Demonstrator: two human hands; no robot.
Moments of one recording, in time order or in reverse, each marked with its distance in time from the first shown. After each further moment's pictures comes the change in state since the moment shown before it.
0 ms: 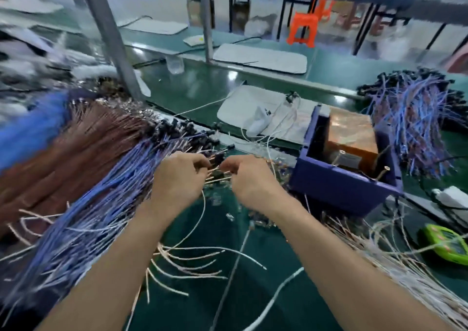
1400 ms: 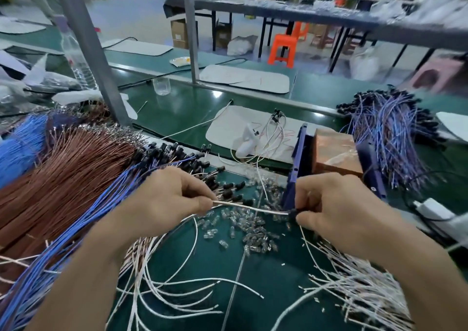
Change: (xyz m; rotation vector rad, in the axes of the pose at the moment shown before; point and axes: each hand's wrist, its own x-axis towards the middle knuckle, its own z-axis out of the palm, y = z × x) left_hand -0.004 0.028 -0.093 -0.383 -0.515 0.100; right_hand -0.103 -0.009 -0.124 -0.370 0.071 0.099
